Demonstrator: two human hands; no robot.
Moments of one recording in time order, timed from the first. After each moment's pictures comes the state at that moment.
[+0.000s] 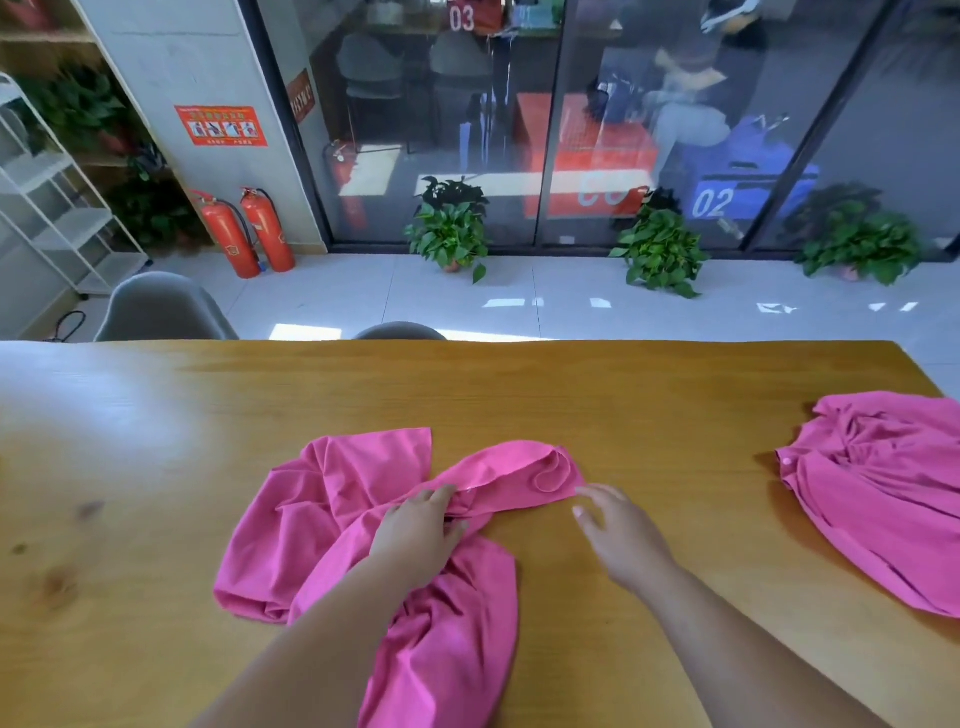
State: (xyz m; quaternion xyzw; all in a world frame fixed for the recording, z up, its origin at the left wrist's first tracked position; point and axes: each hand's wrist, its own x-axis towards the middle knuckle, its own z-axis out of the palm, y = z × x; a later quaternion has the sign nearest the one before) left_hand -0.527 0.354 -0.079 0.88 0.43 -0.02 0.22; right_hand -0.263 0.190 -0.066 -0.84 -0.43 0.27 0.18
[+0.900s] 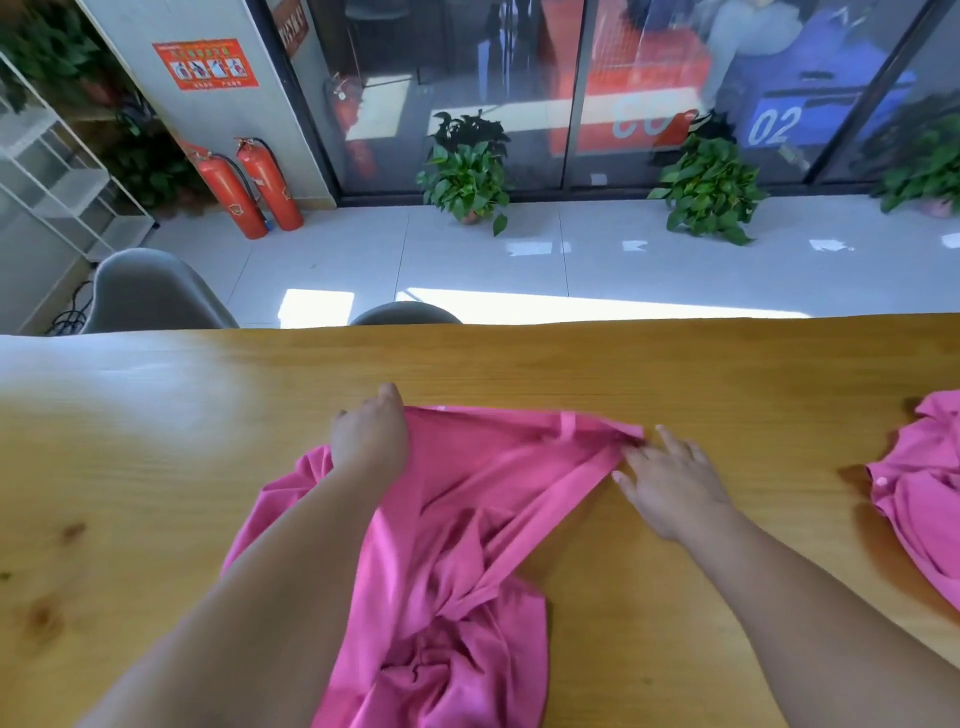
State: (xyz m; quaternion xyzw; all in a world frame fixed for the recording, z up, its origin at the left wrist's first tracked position) left_hand -0.481 0.505 -0.042 0.81 0.58 -0.05 0.07; right_hand -0.174 0.281 -0.092 -0.82 -0.53 0.16 -0.15
